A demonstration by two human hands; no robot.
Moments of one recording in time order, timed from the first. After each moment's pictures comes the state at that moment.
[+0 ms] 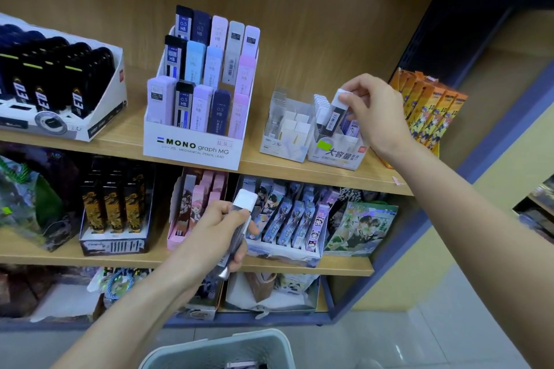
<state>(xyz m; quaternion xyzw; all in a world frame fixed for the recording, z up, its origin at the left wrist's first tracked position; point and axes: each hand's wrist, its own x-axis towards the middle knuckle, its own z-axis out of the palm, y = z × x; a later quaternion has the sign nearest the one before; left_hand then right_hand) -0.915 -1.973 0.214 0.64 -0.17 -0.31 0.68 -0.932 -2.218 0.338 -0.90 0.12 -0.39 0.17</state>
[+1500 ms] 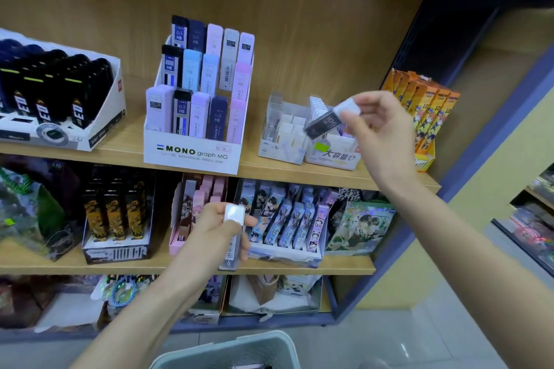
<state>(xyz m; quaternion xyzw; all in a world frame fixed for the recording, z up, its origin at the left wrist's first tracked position) -0.911 -1.971 0.211 0.63 -0.18 -0.27 0.70 -0.973 -2.168 0.325 -0.80 0.12 -0.46 0.36</state>
